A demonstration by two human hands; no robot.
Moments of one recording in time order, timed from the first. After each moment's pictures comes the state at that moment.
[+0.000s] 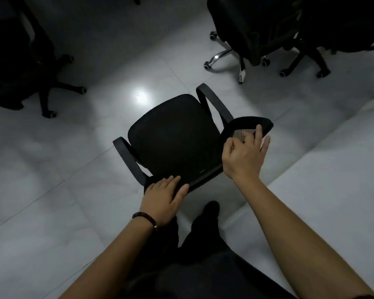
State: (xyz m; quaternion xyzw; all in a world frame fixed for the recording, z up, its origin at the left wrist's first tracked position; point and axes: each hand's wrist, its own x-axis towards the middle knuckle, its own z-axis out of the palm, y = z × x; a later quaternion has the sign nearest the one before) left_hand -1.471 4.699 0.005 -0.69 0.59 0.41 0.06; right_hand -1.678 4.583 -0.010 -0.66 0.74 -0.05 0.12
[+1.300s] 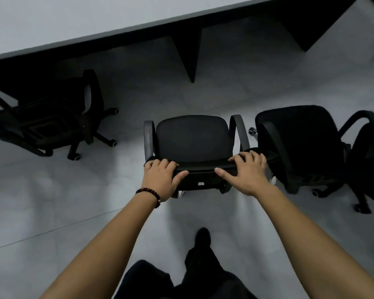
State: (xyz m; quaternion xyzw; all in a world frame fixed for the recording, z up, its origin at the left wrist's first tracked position) left_hand -1.279 4.234 0.009 -0.80 0.57 0.17 0.02; right_hand -1.514 4.095 0.013 -0.83 0.51 0.13 0.19
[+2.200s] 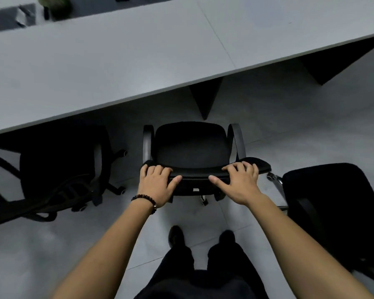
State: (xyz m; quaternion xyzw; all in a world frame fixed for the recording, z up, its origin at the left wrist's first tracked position) left_hand -1.014 3.990 0.016 -0.82 0.55 0.19 0.03; right_hand -1.245 3.860 0.012 -0.82 0.51 0.12 0.21
